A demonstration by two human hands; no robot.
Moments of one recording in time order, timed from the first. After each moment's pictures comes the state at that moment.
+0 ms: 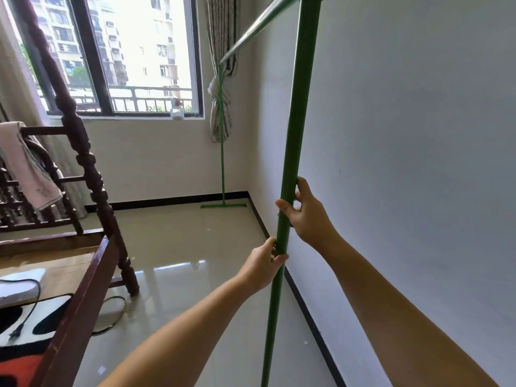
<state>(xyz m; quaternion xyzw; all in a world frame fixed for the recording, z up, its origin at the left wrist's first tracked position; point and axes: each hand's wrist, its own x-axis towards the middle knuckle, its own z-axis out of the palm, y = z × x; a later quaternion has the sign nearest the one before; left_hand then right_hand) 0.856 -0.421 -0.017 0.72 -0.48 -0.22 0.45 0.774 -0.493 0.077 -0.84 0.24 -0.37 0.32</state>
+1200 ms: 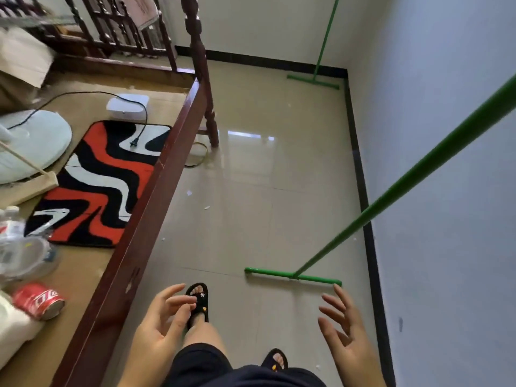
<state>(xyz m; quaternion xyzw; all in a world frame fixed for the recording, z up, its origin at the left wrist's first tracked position) 0.798 -0.047 -0.165 0.78 -0.03 -0.18 0.60 0.657 -0.280 -0.169 -0.71 0.36 -0.08 0.60</state>
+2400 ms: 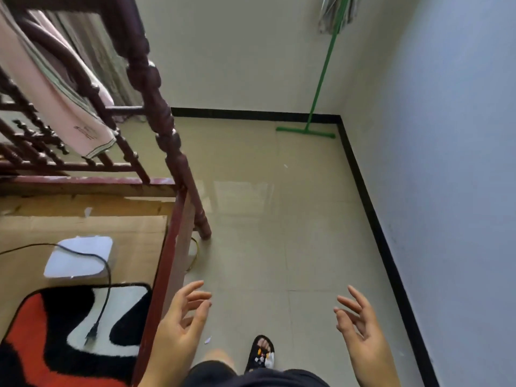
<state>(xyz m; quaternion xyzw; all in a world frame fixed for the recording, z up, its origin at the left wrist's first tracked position) 1.384 -0.290 -0.162 0.77 -0.12 -0.22 0.58 1.209 -0.501 -0.163 -0.67 0.44 -0.18 0.58</state>
